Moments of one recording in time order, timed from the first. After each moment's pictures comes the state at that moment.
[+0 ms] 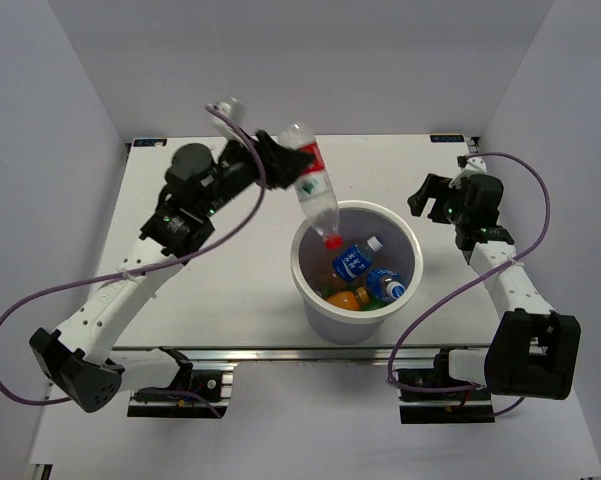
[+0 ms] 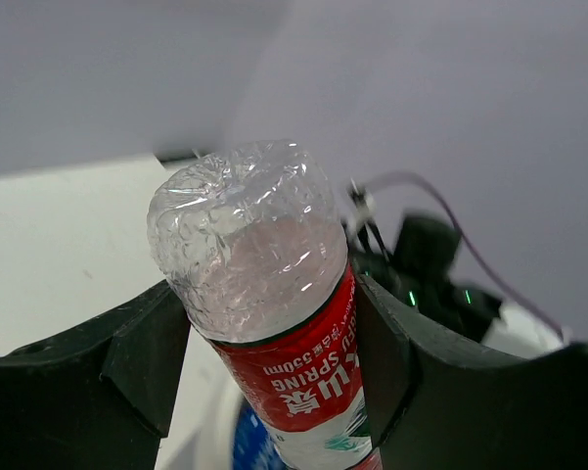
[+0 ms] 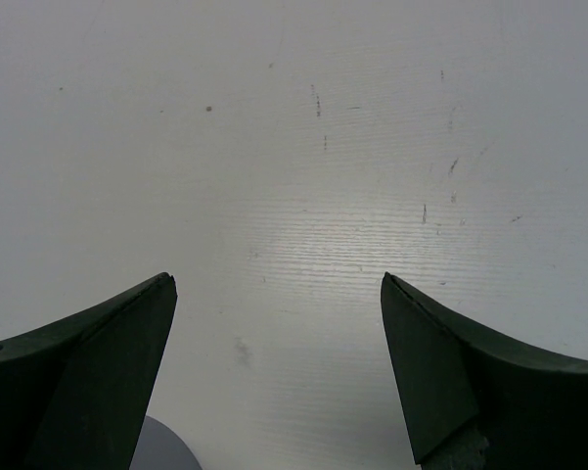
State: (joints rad) left arm -0.56 1.23 1.37 0.02 0.20 -0.57; right arm -0.03 1.26 0.85 -0.04 -0.25 0.21
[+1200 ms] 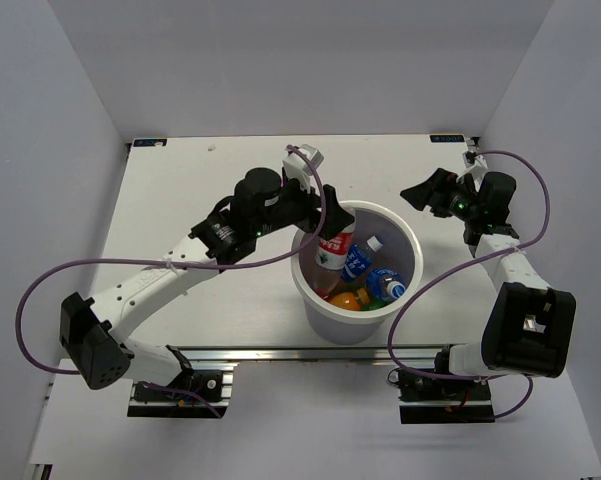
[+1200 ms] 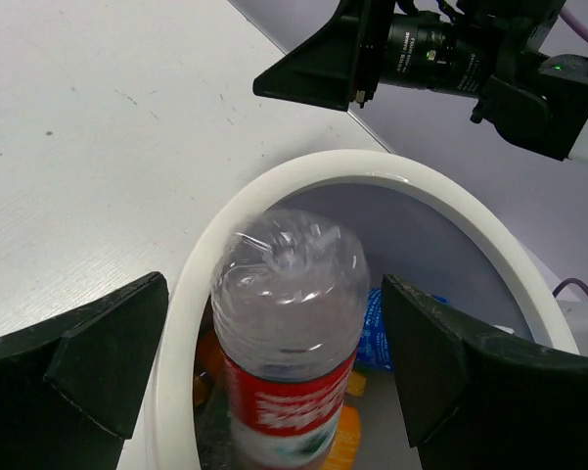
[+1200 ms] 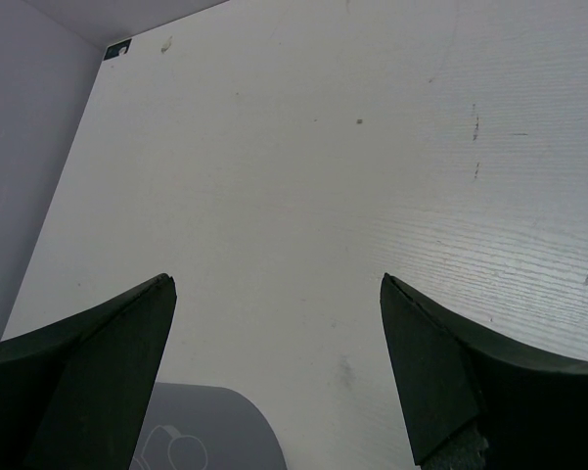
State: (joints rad) left arm -0.82 1.36 1.27 -0.12 0.16 -0.34; right arm -0.15 1.39 0.85 0.19 -0.73 0.40
